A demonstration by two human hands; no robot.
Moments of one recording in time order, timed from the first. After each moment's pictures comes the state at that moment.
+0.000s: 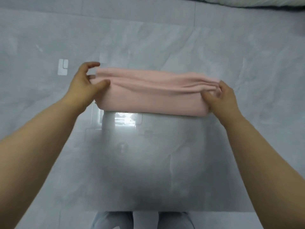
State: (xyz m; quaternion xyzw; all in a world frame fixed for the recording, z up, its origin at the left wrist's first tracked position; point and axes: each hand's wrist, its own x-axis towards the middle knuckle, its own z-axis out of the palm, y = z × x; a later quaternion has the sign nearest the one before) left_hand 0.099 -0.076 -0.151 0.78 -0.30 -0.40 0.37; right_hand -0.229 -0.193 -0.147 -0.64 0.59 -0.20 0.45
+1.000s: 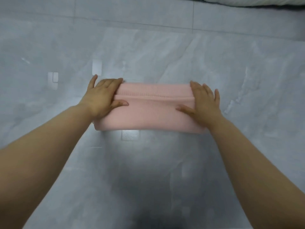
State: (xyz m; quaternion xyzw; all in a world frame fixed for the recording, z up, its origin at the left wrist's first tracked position) left_hand 0.098 -0.123 -0.193 0.73 -0.63 -0.27 -0.05; right_hand -0.203 -0.224 -0.203 -0.80 0.54 0.10 0.24
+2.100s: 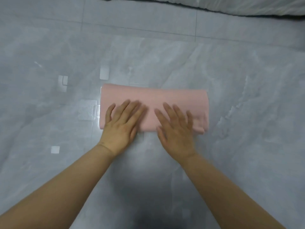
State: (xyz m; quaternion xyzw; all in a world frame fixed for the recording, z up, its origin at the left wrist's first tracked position) left_hand 0.027 -0.060 -0.188 0.72 -0.69 -0.07 0.11; right_hand -0.150 -0.125 -0.191 -0.89 0.43 -0.09 0.07
